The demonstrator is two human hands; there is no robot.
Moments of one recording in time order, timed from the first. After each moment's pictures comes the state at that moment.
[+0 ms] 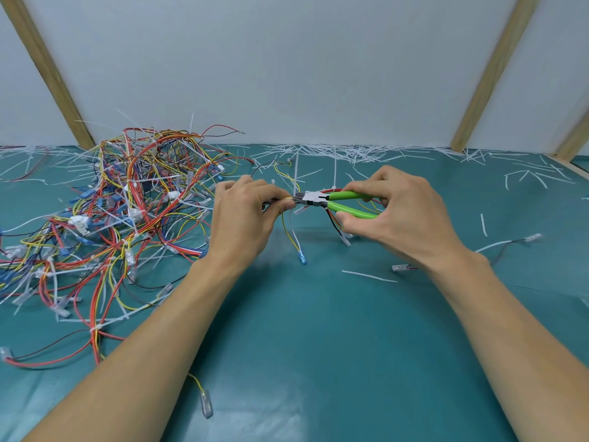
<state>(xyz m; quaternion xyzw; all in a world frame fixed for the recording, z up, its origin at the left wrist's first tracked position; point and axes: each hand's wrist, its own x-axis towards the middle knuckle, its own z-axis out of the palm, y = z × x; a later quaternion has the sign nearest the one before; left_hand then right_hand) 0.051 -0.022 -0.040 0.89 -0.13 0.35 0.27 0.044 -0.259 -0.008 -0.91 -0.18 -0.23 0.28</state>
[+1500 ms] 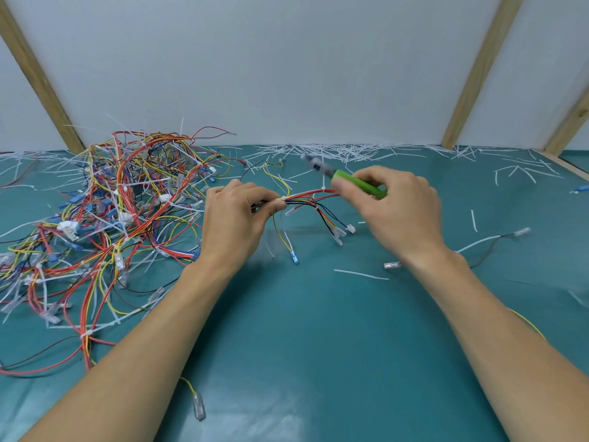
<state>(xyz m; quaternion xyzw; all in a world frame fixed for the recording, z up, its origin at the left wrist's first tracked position) 0.054 -0.022 -0.045 0.88 -0.13 0.34 0.30 0.049 -0.257 -0.013 -0.90 -0.06 -0.27 0.33</state>
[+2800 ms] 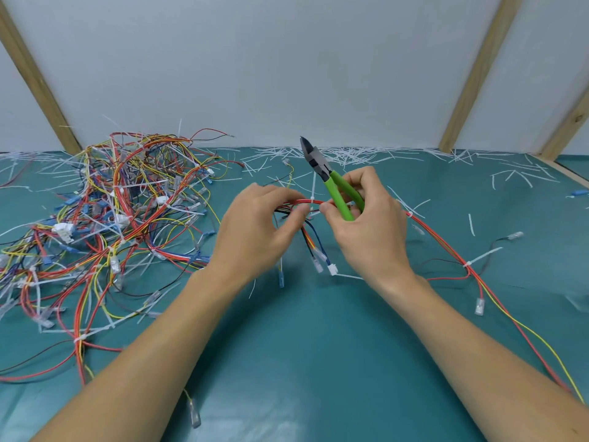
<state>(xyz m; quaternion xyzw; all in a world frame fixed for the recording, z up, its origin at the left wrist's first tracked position) 0.031 -0.050 -0.028 0.88 -0.18 0.30 0.31 0.037 -0.222 -0.034 -0.84 -0.10 -0.29 0.45</state>
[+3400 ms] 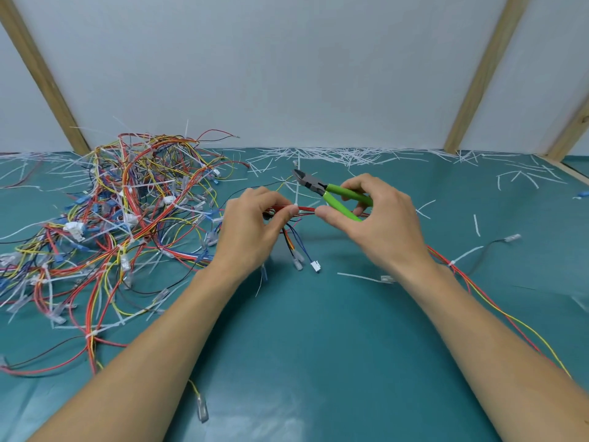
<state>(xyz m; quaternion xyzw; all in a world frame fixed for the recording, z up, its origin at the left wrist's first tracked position) 0.046 -0.035 -0.044 0.87 -0.13 0.27 0.38 0.049 -0.243 -0.031 -0.89 -0.12 -0.24 0.37</state>
